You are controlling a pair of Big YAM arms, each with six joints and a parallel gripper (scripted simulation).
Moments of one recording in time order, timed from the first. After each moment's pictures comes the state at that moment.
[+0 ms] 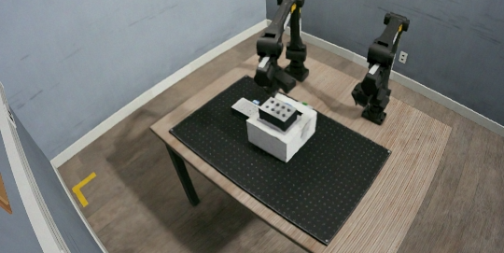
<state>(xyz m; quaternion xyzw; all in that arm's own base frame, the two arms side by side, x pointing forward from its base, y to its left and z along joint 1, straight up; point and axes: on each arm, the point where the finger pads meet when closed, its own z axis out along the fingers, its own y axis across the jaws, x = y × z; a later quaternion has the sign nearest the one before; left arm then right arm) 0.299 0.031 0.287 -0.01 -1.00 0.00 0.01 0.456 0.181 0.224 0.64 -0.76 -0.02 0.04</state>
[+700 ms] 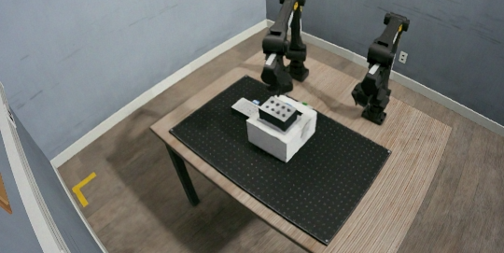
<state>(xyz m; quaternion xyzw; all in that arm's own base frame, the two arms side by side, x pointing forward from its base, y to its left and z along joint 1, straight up) 0.299 0.031 0.287 -0.01 -1.00 0.00 0.01 0.444 0.195 0.229 0.48 -0.88 -0.01 0.04</state>
